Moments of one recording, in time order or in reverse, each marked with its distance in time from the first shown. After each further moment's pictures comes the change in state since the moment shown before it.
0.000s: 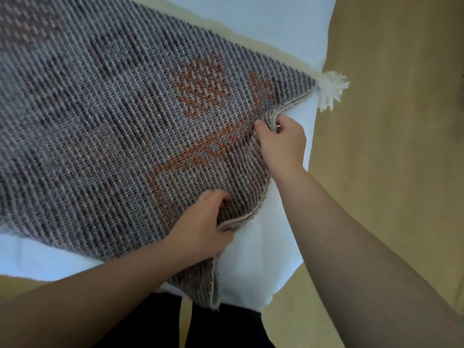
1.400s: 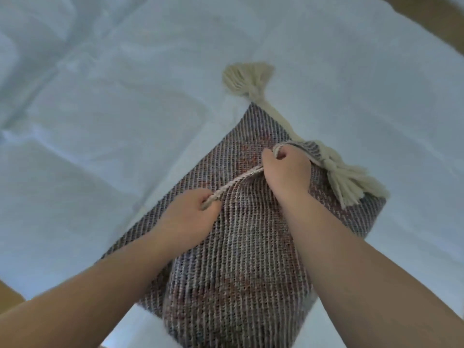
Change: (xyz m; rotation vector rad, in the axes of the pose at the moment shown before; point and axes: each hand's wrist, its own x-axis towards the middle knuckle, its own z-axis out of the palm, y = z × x) left_hand -0.090 -0.266 -0.407 -0.429 0.542 -0.140; right_hand -0.057 -0.360 0.361 -0.312 -0.167 -0.387
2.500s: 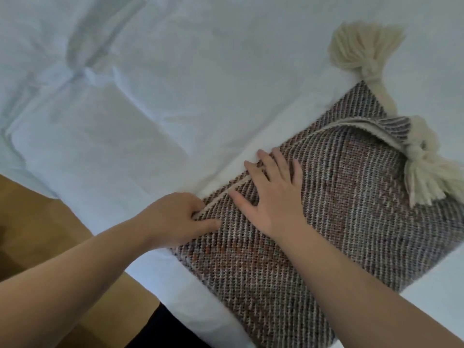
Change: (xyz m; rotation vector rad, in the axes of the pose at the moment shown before) left_hand -0.026 -0.129 -0.077 0.346 -0.258 -0.204; right_hand -0.082 -0.007 0.127 -0.560 -0.372 -0.772
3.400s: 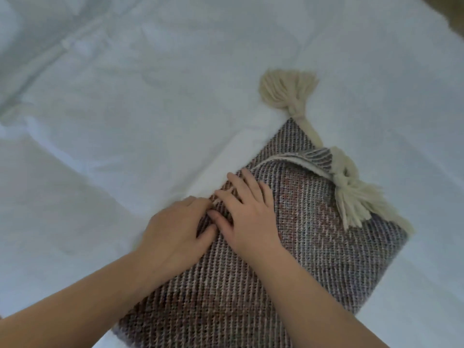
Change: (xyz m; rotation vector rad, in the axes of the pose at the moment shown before) left_hand 0.056 0.093 -0.004 0.051 0.417 0.259; right_hand 0.018 0.053 -0.020 0.021 0.166 0.016
